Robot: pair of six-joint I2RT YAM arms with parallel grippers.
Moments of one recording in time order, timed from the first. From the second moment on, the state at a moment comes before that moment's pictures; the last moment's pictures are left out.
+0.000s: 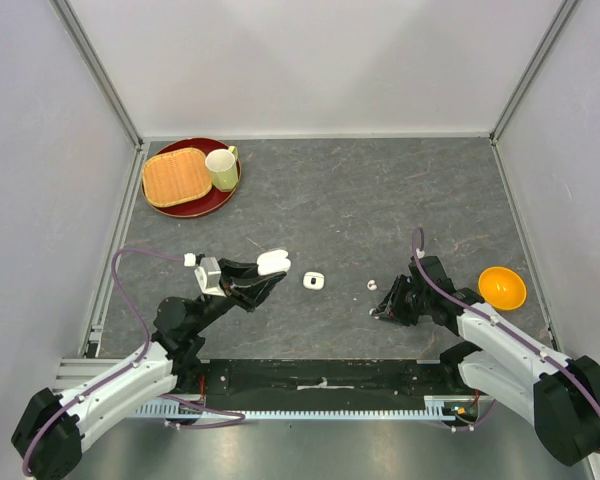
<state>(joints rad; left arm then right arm) -0.71 0.57 0.08 0.90 0.28 -0.30 0.44 0.94 0.34 -0.38 -0.27 0.91</state>
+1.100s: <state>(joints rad) -0.71 0.56 0.08 0.88 0.27 -0.31 0.44 1.15 0.53 -0.46 -0.19 0.53</state>
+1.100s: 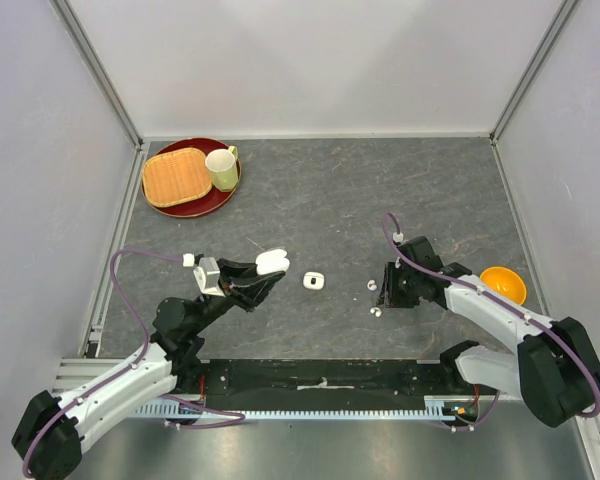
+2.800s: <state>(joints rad) -0.71 0.56 0.08 0.87 0.26 -0.31 0.44 1.19 0.49 -0.37 -0.27 0.56</state>
